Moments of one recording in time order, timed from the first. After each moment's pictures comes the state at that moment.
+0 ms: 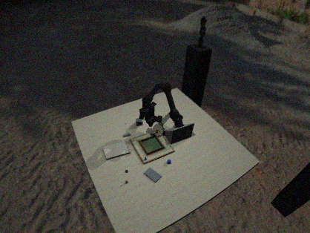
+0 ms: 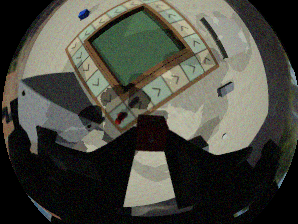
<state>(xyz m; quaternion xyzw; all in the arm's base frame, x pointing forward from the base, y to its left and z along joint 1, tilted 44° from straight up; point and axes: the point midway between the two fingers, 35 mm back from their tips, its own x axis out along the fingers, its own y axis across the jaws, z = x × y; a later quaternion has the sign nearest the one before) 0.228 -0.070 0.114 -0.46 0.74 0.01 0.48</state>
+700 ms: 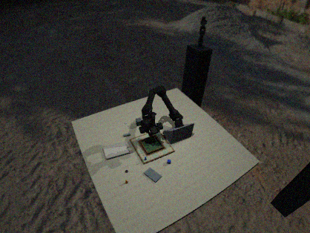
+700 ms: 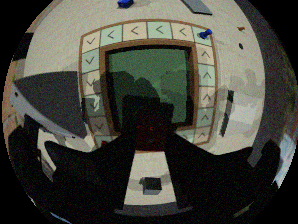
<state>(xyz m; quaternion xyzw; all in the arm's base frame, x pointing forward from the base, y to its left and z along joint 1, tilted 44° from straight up) 0.277 -0.026 0.036 -0.58 0.71 0.21 0.34</state>
